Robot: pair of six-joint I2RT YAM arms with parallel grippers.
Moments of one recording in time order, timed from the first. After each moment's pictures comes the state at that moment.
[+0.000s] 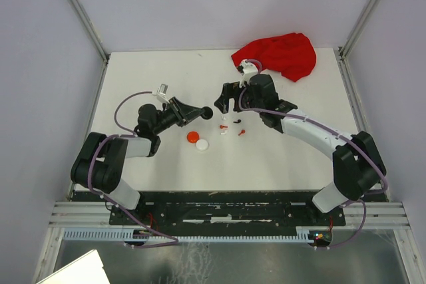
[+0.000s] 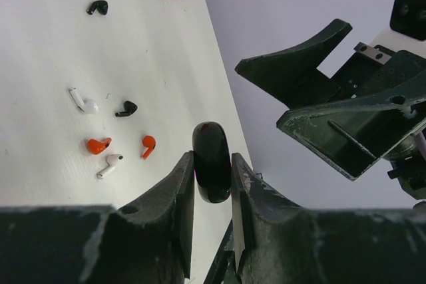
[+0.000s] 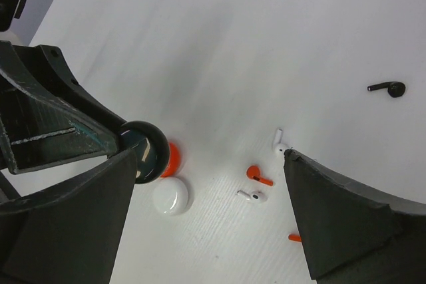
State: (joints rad) left arm -0.24 1.58 0.50 1.02 0.66 -1.09; right arm 0.60 1.55 1.09 0.06 -0.14 0.36
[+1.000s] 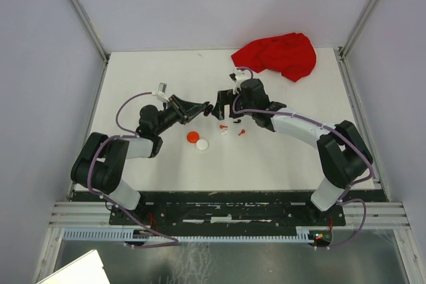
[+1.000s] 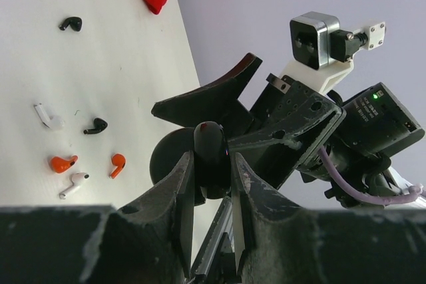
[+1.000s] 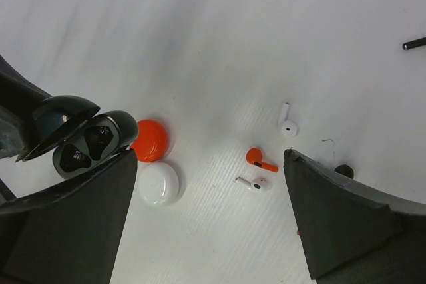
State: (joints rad) left arm -0.29 1.57 0.50 1.10 0.57 -1.21; right arm 0.62 1.68 1.10 0.04 -0.16 0.39
